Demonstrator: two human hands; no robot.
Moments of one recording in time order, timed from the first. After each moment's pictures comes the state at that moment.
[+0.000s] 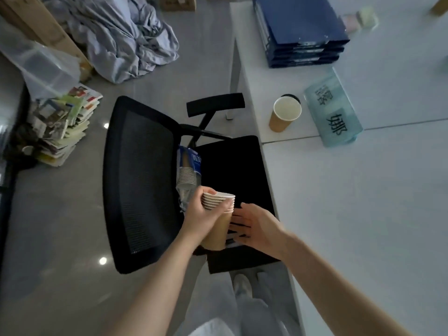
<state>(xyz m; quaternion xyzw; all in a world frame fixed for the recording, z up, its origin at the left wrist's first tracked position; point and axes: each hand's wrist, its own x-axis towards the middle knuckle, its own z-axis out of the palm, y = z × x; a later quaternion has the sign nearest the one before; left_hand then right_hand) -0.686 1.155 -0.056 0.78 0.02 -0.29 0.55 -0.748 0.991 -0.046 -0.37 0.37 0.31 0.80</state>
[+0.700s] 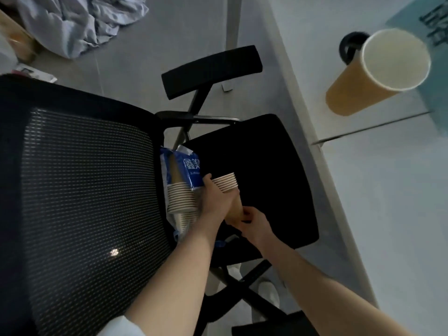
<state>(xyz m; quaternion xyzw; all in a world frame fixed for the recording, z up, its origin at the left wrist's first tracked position) -0.539 1.100 -0.316 0.80 0.13 -0.38 0.44 -0.639 1.025 -0.304 -0.69 0.43 0.25 0.53</state>
